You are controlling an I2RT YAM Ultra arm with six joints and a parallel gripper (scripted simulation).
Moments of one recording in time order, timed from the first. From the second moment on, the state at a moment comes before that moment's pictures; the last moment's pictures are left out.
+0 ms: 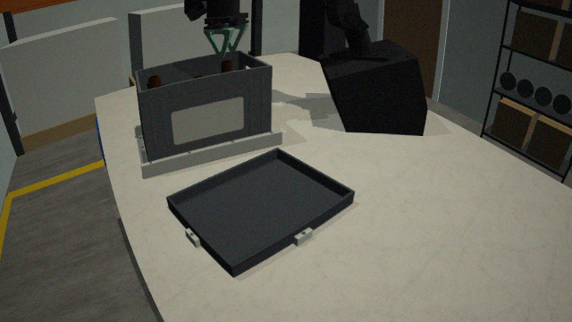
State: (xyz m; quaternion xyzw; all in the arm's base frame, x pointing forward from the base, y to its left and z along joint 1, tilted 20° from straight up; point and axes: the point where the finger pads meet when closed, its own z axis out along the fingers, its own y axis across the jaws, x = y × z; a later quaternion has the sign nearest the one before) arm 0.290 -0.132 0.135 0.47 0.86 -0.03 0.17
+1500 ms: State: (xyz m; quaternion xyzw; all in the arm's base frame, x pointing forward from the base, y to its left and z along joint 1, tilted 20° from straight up) arm 0.296 -0.138 0.101 0.47 0.87 -0.03 0.16
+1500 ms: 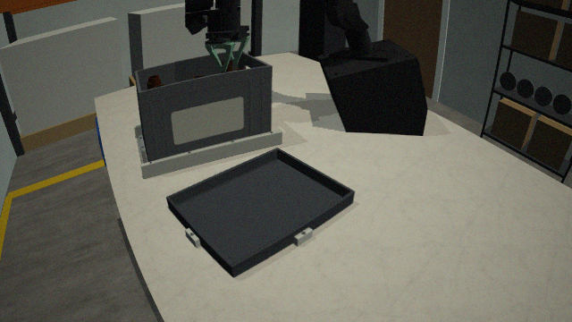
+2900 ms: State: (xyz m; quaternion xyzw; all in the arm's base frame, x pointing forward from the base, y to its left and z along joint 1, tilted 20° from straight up) arm 0.301 -0.141 0.097 0.47 0.87 -0.03 0.17
